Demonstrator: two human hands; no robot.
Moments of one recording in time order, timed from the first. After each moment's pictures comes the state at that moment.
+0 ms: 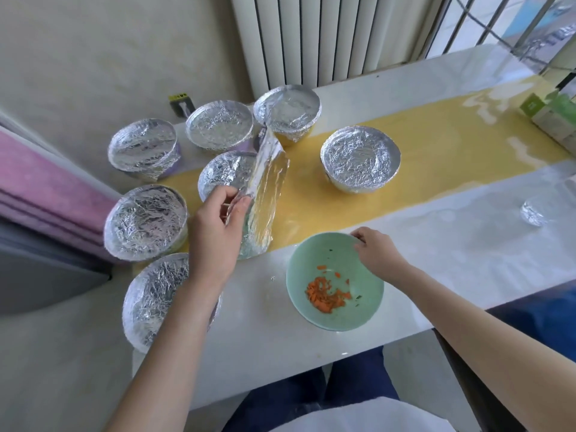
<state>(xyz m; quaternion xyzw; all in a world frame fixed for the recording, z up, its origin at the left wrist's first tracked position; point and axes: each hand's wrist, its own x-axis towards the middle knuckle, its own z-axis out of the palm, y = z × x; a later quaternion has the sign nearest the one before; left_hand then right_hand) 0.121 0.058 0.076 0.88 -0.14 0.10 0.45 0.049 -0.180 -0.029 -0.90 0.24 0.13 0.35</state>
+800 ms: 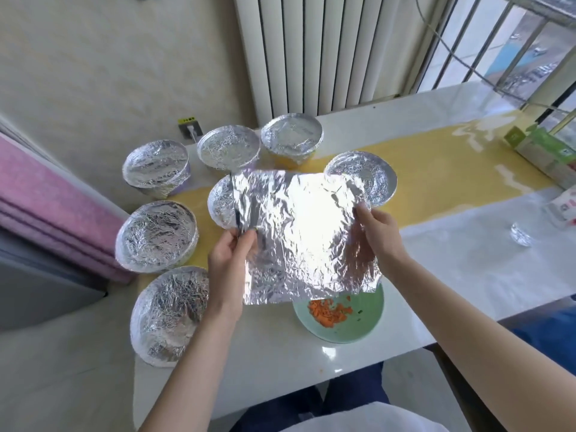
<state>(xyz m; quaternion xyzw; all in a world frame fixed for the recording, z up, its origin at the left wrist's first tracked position) 0.094 0.063 0.059 0.71 0.02 -0.07 0.70 0.071 -0.166 0.031 -0.69 0.31 -0.08 0.65</state>
